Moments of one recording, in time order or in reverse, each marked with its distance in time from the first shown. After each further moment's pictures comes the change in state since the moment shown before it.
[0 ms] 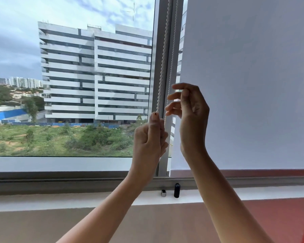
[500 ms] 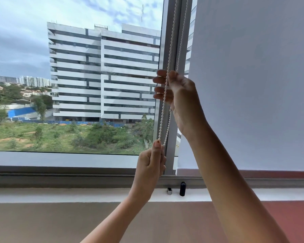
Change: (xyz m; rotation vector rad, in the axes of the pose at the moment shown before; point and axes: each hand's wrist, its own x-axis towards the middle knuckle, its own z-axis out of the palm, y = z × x) left_hand -0.041 -0.030 -0.029 0.123 0.026 -0.199; right_hand 0.027 -0.033 0.035 0.127 -0.259 0.283
